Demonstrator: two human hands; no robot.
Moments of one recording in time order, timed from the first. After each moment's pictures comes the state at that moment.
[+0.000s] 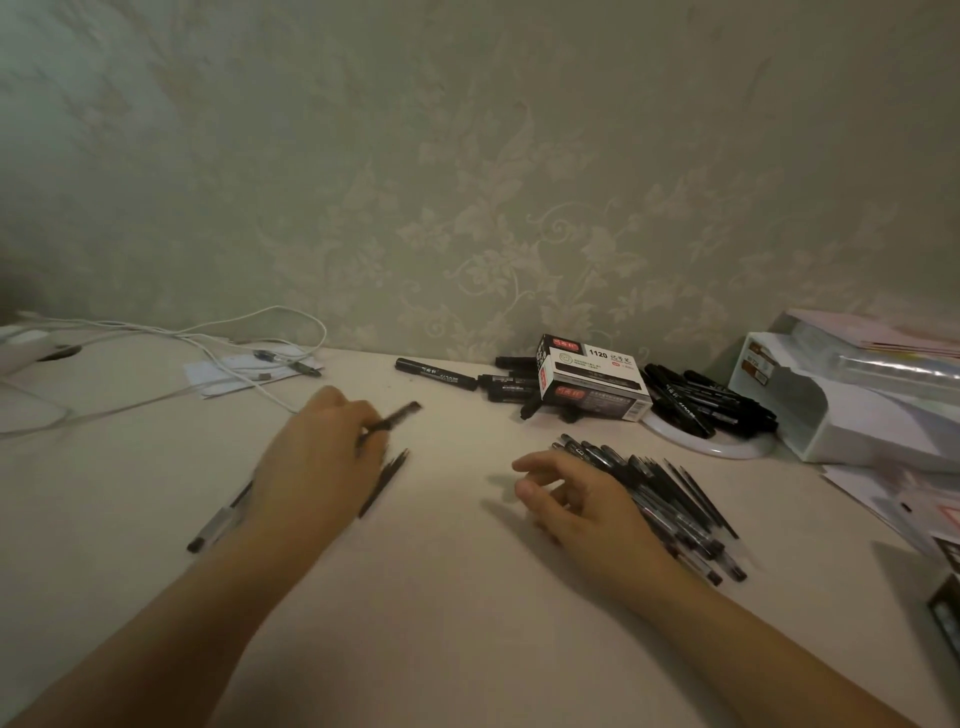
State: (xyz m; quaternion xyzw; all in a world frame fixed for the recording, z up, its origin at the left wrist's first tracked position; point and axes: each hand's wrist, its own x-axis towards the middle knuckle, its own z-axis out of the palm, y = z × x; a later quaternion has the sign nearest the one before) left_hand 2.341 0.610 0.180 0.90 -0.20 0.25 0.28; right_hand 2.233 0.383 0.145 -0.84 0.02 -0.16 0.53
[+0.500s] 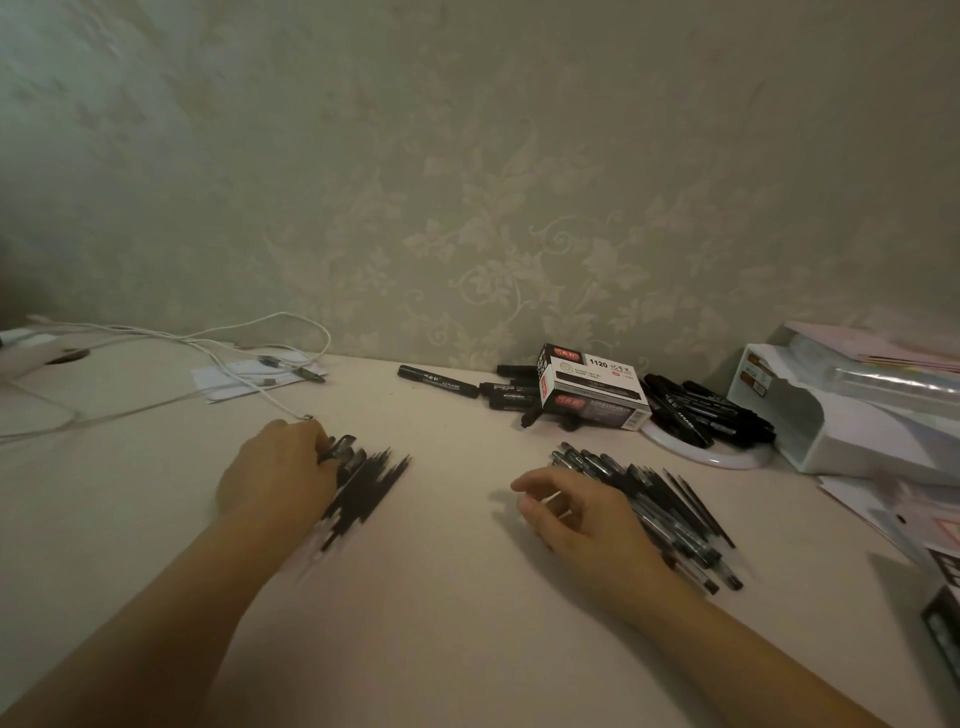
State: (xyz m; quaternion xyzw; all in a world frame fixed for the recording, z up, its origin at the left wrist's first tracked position) left_hand 2.361 0.636 0.170 0.96 -0.07 0.15 0.20; right_hand 2.230 0.388 0.145 -0.87 0.01 -0.20 0.45
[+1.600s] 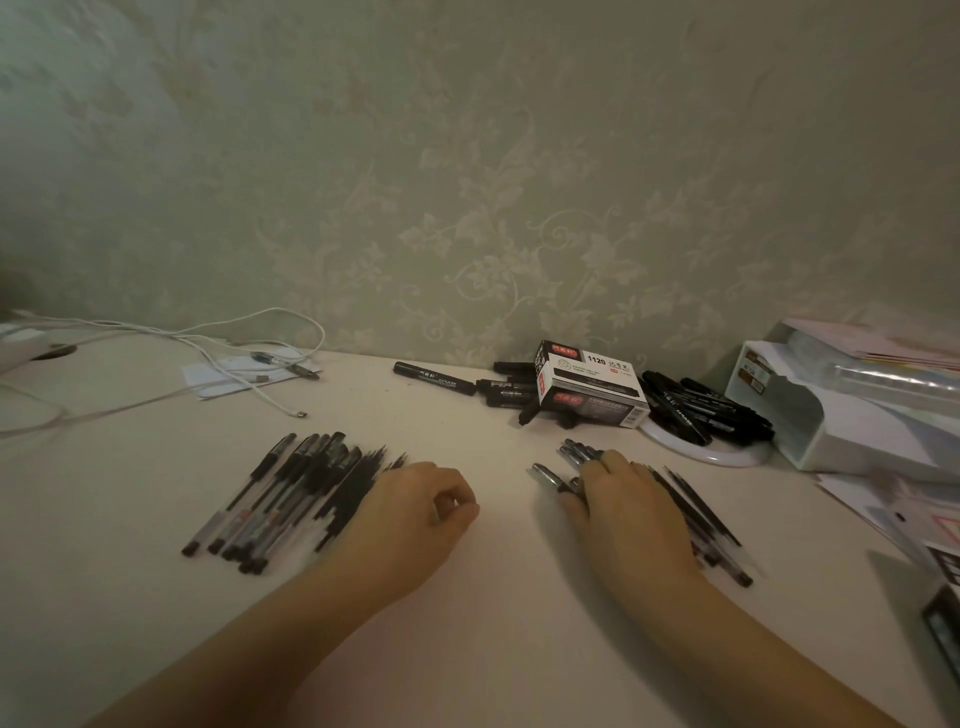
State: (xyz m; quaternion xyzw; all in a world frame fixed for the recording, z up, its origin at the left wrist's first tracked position) left_hand 2.311 0.573 0.153 0.88 -0.34 0.07 0.33; right_hand 2.232 0.374 0.157 -0.97 0.15 -0.20 -0.01
